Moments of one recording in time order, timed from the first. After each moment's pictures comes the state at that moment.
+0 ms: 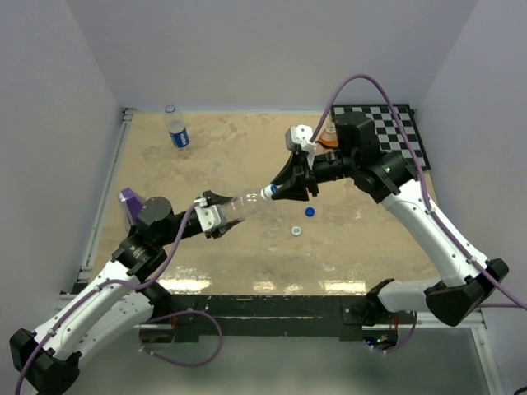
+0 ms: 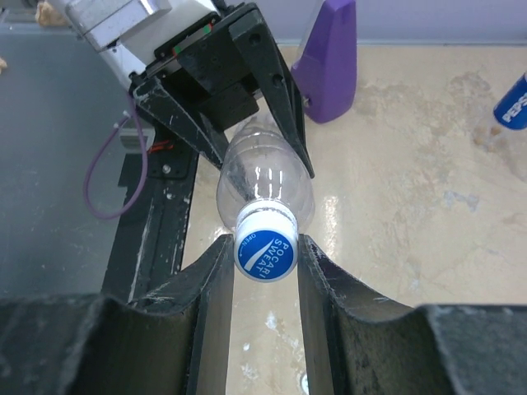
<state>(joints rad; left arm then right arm) -0.61 0.68 0.59 -0.01 0.54 0.40 0.59 1.31 1.50 -0.71 -0.96 -0.41</state>
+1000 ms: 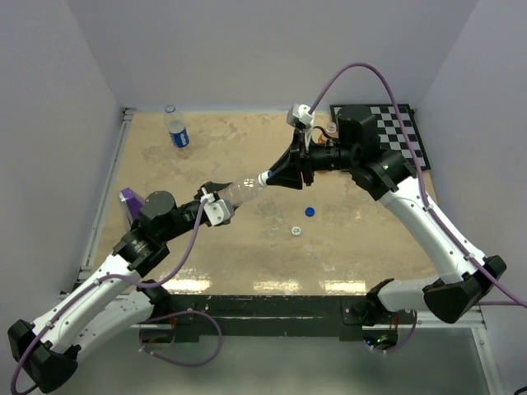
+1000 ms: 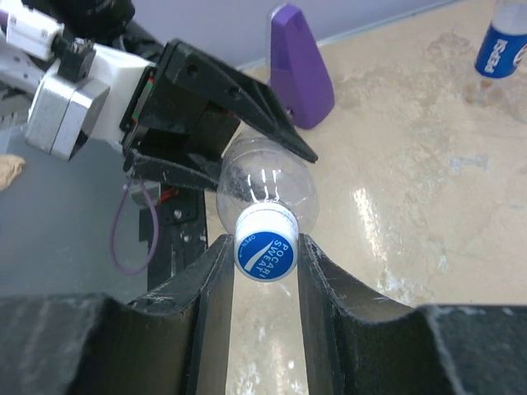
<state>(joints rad) -0.65 0.74 0.66 -0.01 0.35 0.55 0.59 1.33 1.51 -0.57 -0.84 -0.05</state>
